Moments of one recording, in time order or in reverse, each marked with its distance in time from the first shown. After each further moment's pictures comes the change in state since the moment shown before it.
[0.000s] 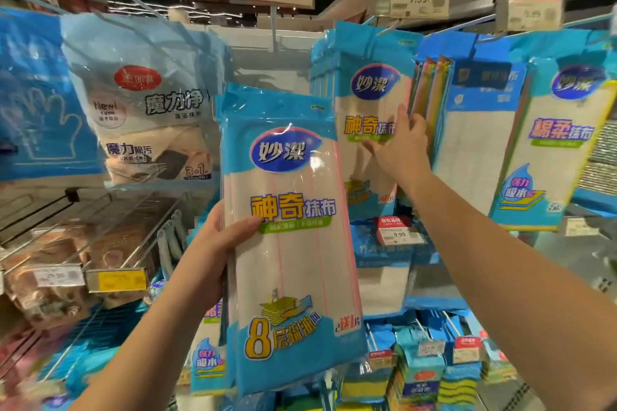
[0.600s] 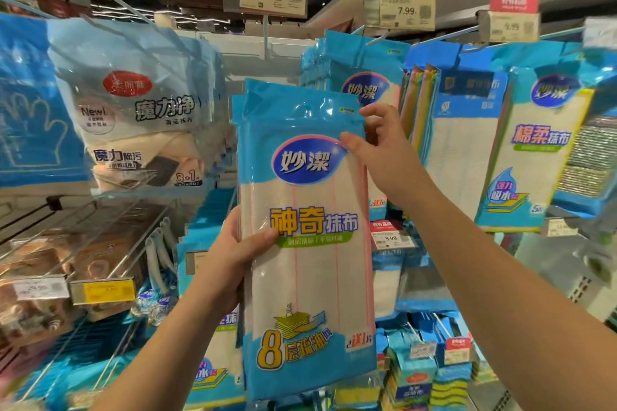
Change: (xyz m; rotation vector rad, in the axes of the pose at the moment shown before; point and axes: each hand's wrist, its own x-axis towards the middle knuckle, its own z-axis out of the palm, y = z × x) left_hand 0.008 -0.014 0.019 -0.046 -0.101 0.040; right_hand -0.060 -0.048 -0.038 0.702 -0.230 -0.172
